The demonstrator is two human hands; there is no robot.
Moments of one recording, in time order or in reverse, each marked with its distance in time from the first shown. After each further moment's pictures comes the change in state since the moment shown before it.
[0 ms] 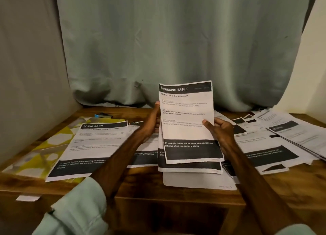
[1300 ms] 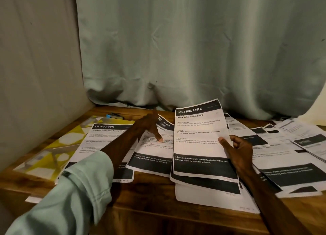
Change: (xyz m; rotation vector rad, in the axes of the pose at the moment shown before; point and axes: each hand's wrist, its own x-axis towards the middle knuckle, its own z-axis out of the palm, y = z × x) left_hand 0.092 -0.019 -0.091 1.172 -0.126 -0.195; right_hand 0.005 0.045 0.001 -0.250 0.114 -0.133
